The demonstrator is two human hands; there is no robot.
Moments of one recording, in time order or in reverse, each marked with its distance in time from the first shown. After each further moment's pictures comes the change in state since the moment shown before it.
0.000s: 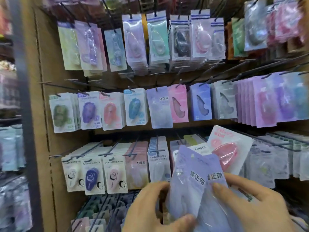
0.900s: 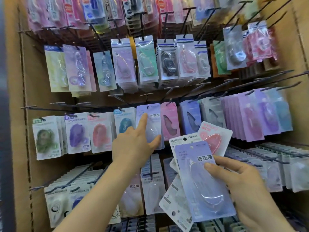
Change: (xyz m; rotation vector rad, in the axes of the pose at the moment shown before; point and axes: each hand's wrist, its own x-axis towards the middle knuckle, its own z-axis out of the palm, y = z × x) left_hand 0.170 0.057 -0.047 0.999 0.389 0.183; right_hand 0.064 -0.017 0.012 0.365 -0.107 0.114
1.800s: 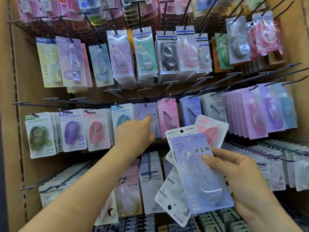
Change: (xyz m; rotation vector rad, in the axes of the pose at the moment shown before) left_hand 0.033 0.002 0.012 0.258 -0.023 0.213; right_hand 0.014 -0.002 0.006 0.039 -0.043 -0.009
